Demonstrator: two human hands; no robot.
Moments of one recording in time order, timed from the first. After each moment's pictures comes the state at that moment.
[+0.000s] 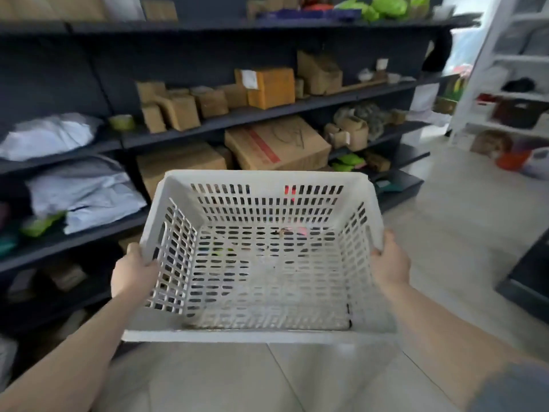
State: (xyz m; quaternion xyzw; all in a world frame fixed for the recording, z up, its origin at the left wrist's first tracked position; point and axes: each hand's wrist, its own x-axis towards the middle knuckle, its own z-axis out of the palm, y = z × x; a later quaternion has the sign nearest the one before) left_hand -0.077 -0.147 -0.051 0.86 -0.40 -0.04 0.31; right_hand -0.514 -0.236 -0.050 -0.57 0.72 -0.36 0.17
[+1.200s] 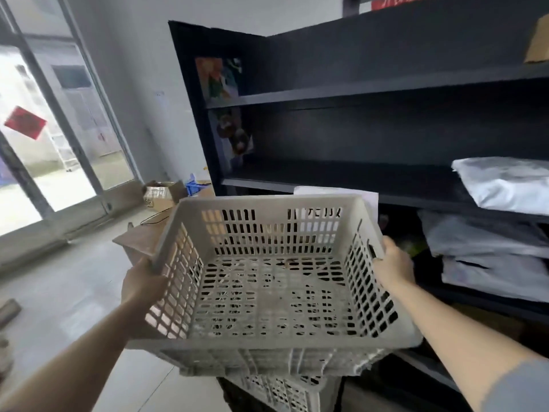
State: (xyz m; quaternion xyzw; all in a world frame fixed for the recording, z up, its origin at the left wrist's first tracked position) left_hand 0.518 0.351 0.057 0.93 0.07 0.12 0.33; right_hand 0.370 -0.075 0.032 -0.86 0.33 -0.21 0.34
